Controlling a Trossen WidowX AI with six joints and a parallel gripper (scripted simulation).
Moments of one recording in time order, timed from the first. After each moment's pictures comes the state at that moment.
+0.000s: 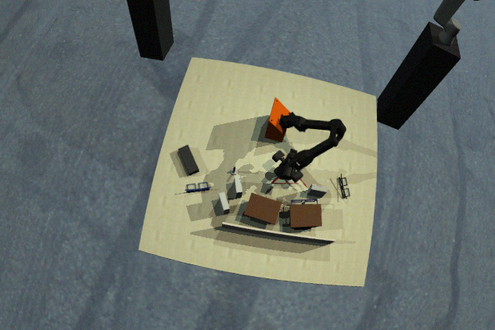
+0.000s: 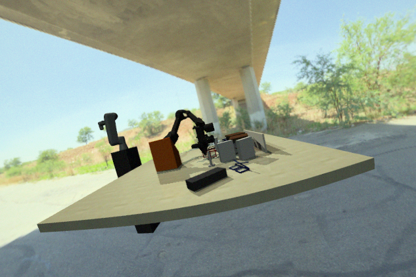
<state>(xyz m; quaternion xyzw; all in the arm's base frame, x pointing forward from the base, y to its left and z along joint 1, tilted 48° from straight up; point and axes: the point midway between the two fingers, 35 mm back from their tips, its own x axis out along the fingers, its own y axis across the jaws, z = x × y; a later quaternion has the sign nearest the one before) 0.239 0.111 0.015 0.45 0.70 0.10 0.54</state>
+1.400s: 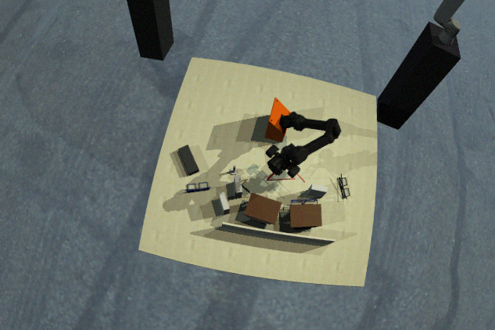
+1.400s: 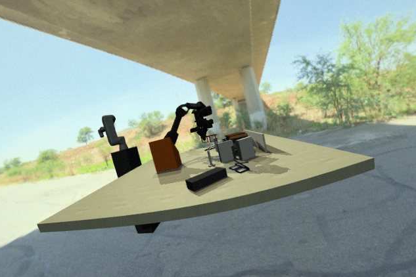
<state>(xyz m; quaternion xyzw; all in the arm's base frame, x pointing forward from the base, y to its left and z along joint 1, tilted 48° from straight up) 0.266 0.003 0.059 0.43 0.69 0.12 0.56</state>
